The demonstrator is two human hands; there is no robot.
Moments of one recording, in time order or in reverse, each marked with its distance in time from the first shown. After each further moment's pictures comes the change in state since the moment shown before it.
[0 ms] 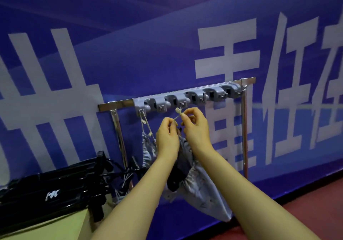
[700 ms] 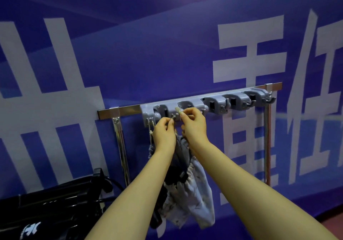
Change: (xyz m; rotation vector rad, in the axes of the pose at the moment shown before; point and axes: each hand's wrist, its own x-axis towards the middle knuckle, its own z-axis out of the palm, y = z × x) left_hand 0.108 -0.066 0.000 -0.021 0.039 -0.047; right_hand 0.088 0.059 0.074 0.040 0.040 0.084
